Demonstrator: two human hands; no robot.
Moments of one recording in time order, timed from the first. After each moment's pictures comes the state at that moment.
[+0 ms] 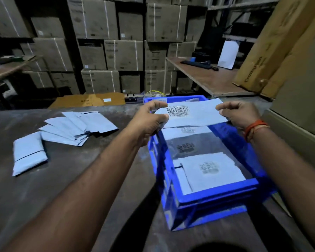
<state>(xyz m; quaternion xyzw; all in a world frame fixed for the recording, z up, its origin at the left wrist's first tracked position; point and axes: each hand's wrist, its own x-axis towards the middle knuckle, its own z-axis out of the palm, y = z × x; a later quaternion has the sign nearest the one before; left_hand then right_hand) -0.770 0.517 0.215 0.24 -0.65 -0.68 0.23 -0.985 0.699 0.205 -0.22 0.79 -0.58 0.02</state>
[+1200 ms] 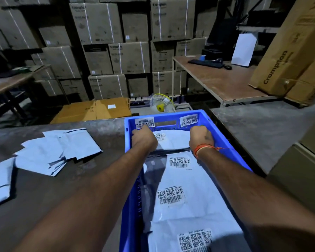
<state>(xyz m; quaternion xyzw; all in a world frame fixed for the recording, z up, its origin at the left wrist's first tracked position) -0.991 0.430 0.132 0.51 -0.83 -0.21 0.07 -1.129 0.554 0.106 -0.29 0.95 -0.13 -0.05</state>
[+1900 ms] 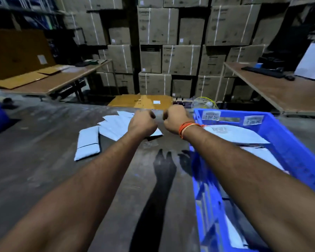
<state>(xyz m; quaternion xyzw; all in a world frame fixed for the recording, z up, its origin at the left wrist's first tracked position) -0.732 0.349 0.179 0.48 -0.84 -0.17 0.20 -0.860 0.413 0.194 -0.58 0.80 -0.19 -0.02</state>
